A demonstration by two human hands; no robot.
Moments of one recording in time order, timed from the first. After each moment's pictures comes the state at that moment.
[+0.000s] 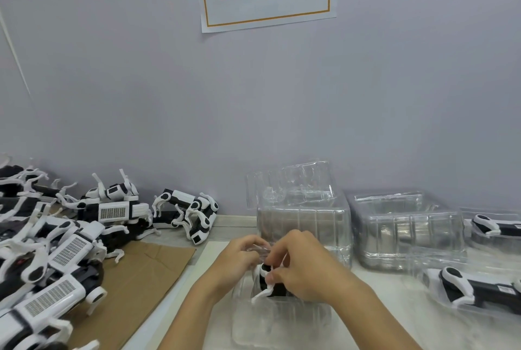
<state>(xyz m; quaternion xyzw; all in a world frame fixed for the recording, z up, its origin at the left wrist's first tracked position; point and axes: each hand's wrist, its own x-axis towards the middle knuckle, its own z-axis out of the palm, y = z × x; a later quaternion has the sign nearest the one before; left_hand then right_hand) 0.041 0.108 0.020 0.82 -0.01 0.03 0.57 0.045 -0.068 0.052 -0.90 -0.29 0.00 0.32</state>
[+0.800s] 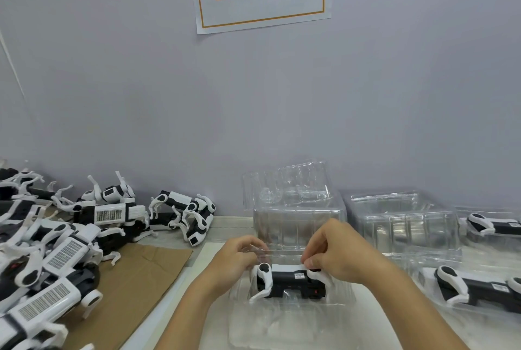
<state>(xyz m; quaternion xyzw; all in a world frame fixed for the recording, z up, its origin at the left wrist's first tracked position) 0.041 0.108 0.020 0.84 0.00 0.03 0.55 0.064 -0.118 0.067 -0.92 -0.20 0.04 0.34</state>
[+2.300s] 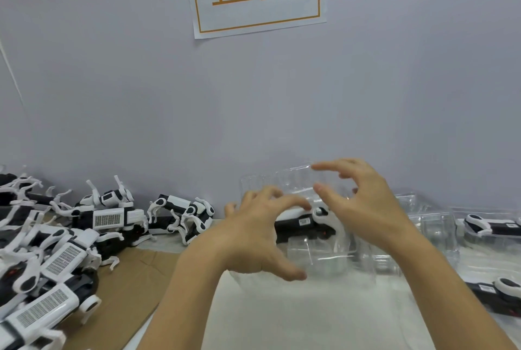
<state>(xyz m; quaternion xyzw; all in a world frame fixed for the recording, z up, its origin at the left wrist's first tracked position) -0.013 0.055 0.138 0.97 -0.15 0.06 0.17 0.051 -0.138 0.124 -0.80 -0.24 -0.24 0.49</state>
